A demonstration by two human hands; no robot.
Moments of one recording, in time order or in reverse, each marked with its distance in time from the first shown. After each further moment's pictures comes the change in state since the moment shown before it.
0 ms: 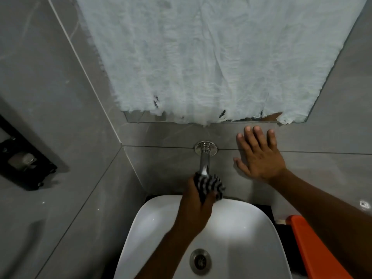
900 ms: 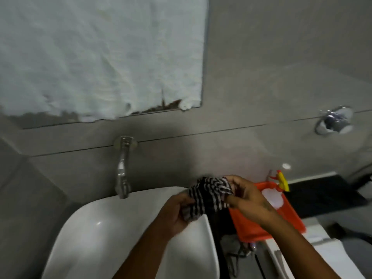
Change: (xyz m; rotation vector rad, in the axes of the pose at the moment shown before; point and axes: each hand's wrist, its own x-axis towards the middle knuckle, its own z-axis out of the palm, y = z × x) left_hand -0.030 0.006 0.138 -0.782 -0.572 -0.579; right_hand -0.145 0.031 -0.203 1.394 -0.527 1.204
